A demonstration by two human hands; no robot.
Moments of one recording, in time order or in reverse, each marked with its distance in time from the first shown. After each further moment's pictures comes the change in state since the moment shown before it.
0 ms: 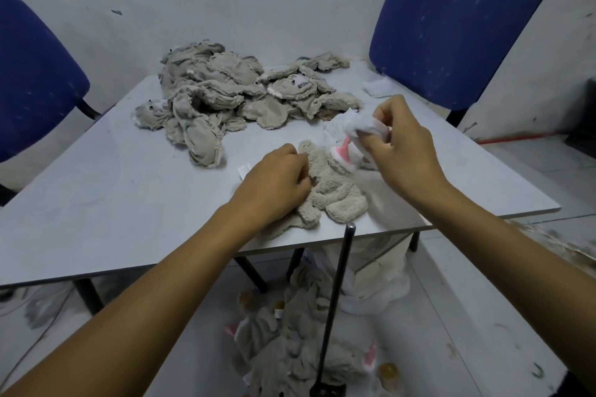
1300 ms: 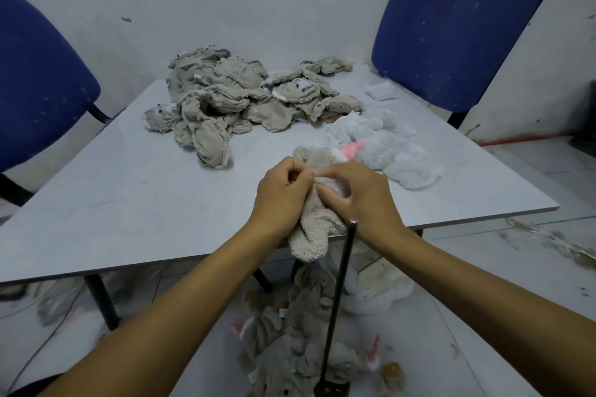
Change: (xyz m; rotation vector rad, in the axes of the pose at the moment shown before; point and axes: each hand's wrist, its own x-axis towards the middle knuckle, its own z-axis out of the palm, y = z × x) left_hand -0.025 0.014 0.016 -0.822 0.229 -0.367; right_hand -0.046 -0.001 0.047 0.010 -0.128 -0.127
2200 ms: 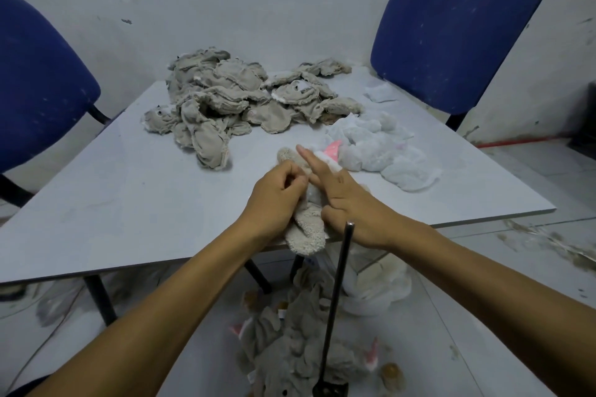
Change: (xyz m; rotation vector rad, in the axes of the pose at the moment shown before) left_hand 0.002 -0.004 -0.011 0.064 -0.120 0.006; right_hand 0.004 -0.006 -0.011 0.013 -0.526 -0.110
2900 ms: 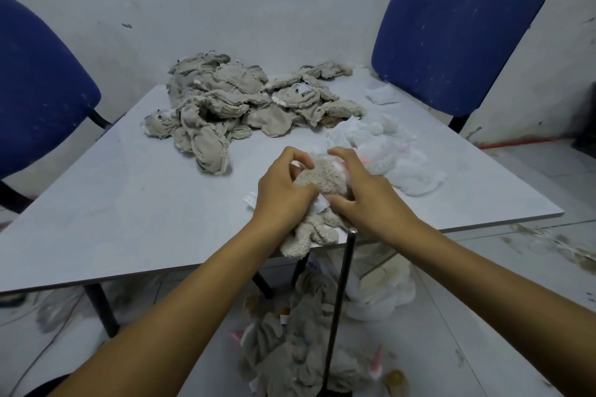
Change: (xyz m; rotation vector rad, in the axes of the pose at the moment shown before) left_hand 0.011 0.008 0.012 0.046 0.131 -0.009; right_hand 0.001 0.012 -0.006 -0.069 0.269 0.272
